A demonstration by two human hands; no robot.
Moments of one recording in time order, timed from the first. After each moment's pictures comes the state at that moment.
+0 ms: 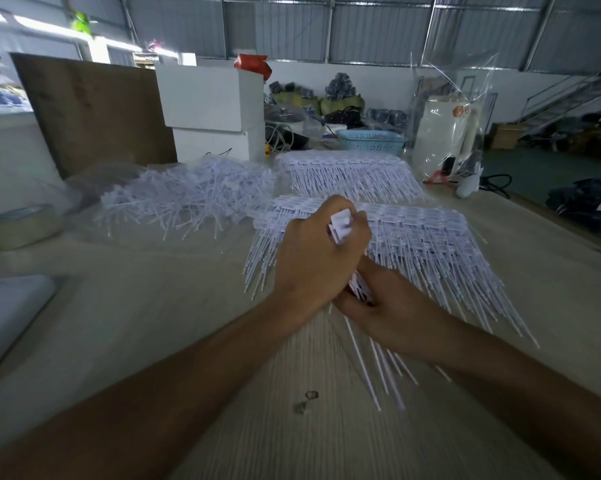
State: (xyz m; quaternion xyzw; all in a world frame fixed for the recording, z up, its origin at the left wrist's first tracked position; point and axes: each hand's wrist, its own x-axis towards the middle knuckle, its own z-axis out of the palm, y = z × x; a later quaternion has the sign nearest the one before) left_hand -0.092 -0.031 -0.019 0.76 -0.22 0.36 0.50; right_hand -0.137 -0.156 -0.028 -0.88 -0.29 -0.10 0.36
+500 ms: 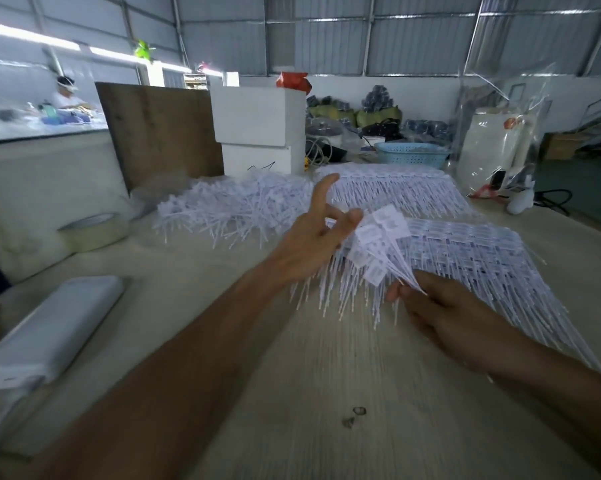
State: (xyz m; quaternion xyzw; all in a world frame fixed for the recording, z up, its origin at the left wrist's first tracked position) left_hand -0.033 0.047 -0.013 0.82 -0.27 0.15 0.49; right_hand -0.123 -0.169 -0.032 -0.86 -0.19 -0.05 0.48
